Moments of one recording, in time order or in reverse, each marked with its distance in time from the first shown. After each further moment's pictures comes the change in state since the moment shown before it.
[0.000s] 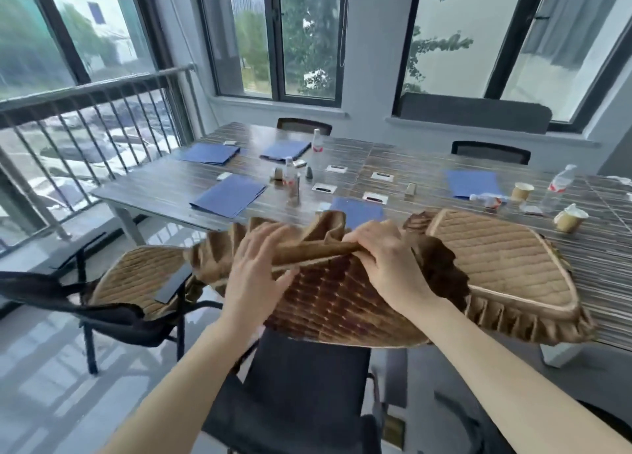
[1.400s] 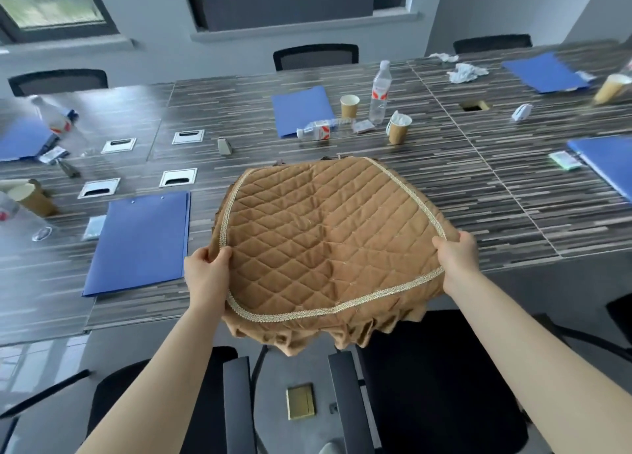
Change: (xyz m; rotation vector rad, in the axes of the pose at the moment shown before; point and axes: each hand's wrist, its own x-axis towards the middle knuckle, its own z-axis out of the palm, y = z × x) left_hand 0.164 0.158 0.485 -0.470 -0.329 -0.857; right_hand -0.178 0.518 -0.168 0.357 0.624 1.746
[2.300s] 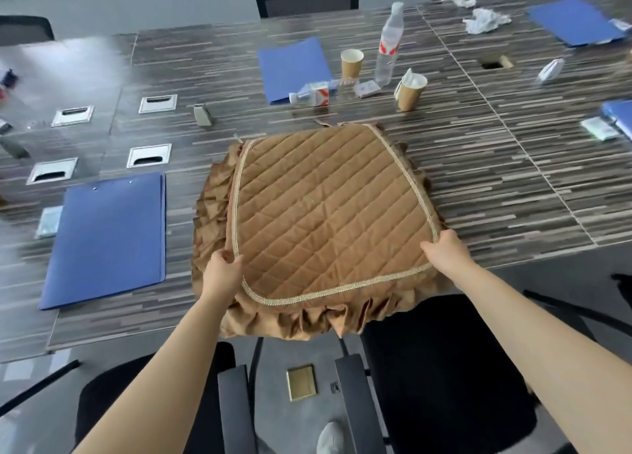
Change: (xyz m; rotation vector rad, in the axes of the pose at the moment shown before) left_hand 0.078 -0.049 0.061 0.453 -0.254 -0.154; right_hand 0.077 0.041 0.063 -0.739 -0.180 0.011
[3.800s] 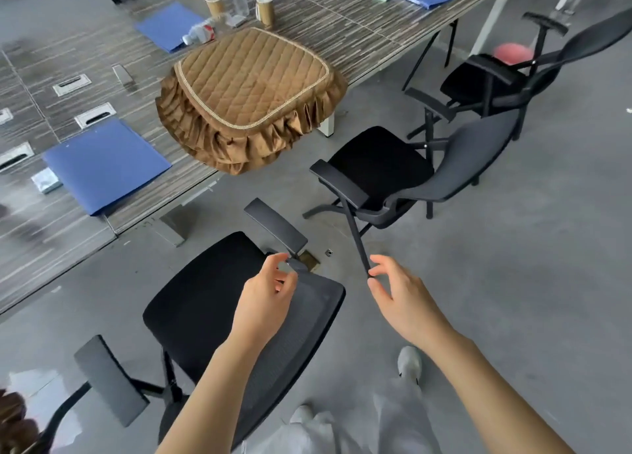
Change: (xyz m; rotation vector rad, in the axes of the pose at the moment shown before) left_hand -0.333 -0.368 -0.219 0.314 -0.576 0.782; right_hand -0.678 0.214 0.255 0.133 0.239 -0.231
